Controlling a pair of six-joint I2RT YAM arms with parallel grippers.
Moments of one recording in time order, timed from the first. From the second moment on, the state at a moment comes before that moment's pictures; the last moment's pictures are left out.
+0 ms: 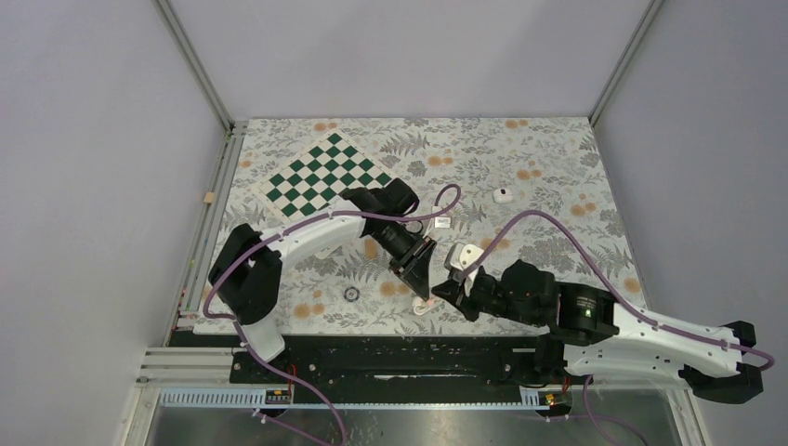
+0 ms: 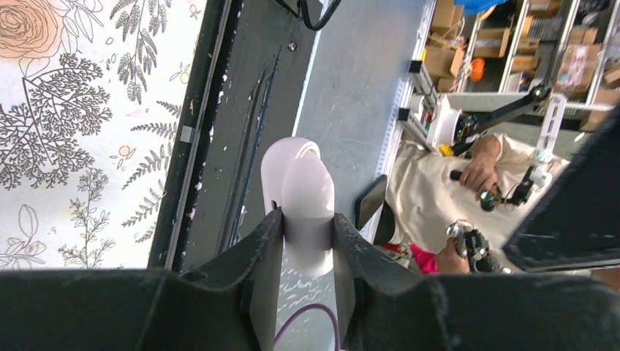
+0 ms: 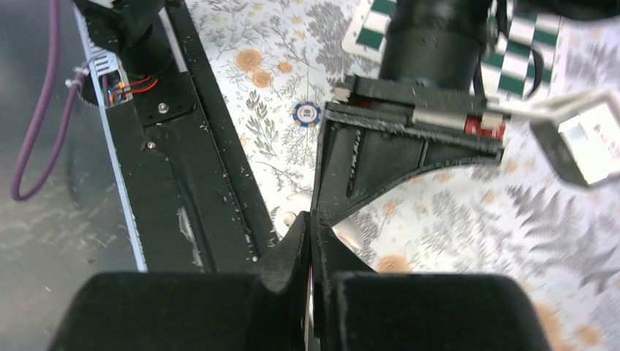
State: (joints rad) left arm -0.80 1.74 1.35 -0.87 1.05 -0.07; right arm 1.30 0.71 0.82 -0.45 0.11 -0.04
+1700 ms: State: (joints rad) left arm -0.80 1.68 1.28 -0.71 1.04 -0.24; right arm 1.30 0.77 0.65 -0.41 0.12 0.28
